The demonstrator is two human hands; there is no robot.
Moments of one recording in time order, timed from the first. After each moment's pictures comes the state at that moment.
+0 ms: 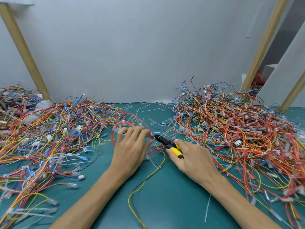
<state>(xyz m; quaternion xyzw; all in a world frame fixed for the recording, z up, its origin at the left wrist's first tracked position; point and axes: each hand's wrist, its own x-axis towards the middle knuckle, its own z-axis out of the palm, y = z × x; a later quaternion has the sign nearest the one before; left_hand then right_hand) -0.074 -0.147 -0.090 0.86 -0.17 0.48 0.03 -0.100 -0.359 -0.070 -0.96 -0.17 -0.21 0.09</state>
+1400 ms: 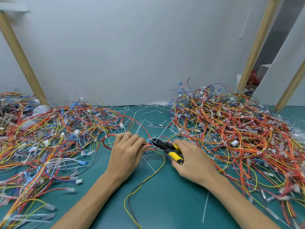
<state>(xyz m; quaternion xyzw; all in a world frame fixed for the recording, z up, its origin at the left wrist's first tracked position) -0.072 -0.141 -0.092 0.85 -0.22 0.48 0.08 -0.092 -0.373 -0.075 -0.95 -0.20 -0.15 0.16</state>
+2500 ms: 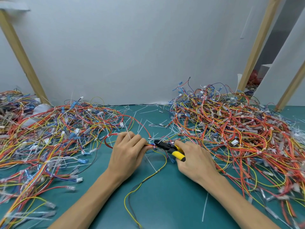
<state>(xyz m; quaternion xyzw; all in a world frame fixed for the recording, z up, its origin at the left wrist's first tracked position) -0.075 -0.141 -0.090 0.84 -0.24 0.48 0.06 -0.095 -0.370 -0.072 -0.97 -0.14 -0.15 0.11</state>
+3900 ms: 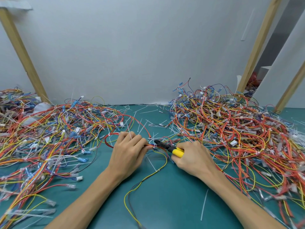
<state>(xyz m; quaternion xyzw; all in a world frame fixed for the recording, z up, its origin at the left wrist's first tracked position) -0.076 -0.142 -0.088 0.85 -0.25 0.46 0.06 -0.085 -0.371 -0.069 -0.98 -0.10 -0.12 0.15</state>
